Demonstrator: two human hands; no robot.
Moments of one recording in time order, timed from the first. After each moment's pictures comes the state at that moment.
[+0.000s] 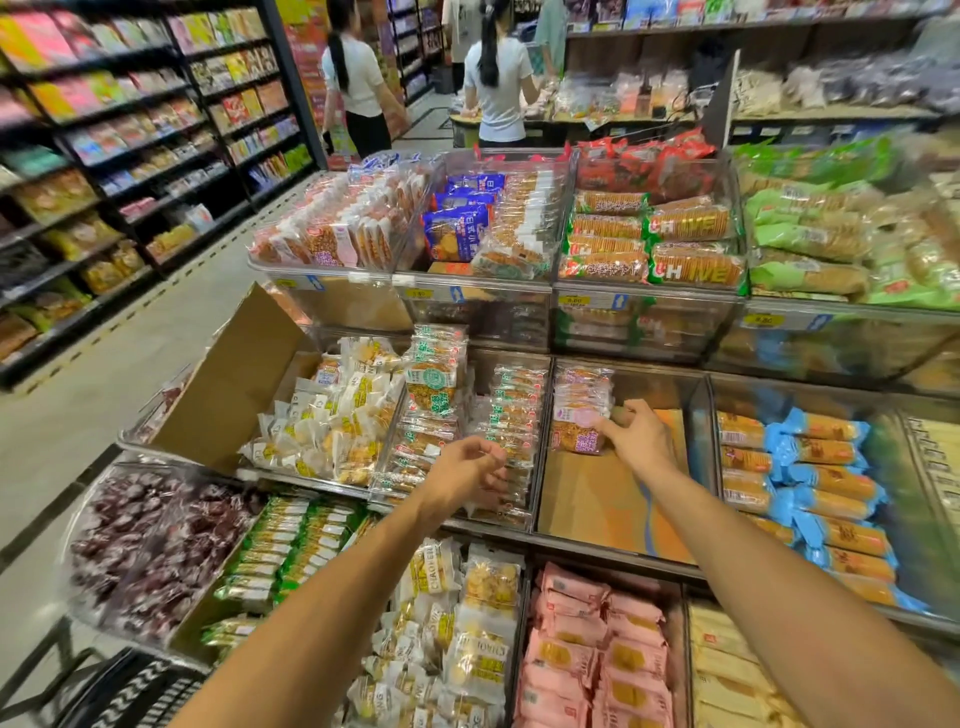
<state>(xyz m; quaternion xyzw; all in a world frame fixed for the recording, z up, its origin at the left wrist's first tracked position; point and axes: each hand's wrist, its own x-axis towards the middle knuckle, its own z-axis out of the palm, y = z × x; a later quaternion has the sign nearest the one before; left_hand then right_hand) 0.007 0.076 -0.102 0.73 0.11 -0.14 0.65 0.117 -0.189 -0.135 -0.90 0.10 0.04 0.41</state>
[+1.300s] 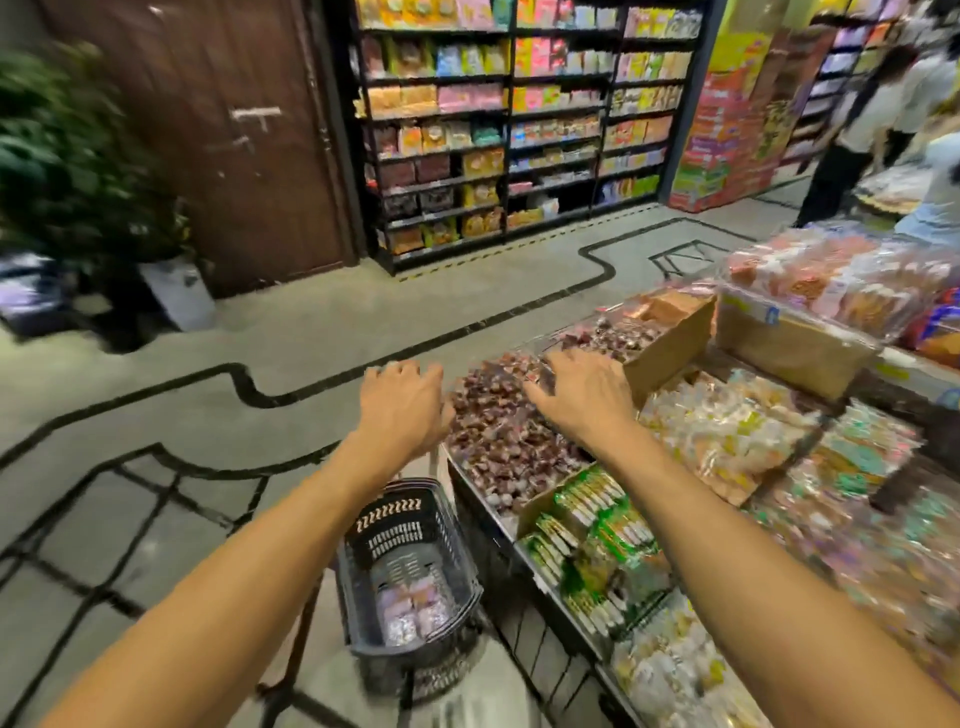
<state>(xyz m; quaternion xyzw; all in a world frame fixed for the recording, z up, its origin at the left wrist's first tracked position) -0.394 0.439 0.053 0.91 0.40 0.05 -0.06 -0.203 0.313 0.062 -0.85 -0.51 -0.06 0.11</state>
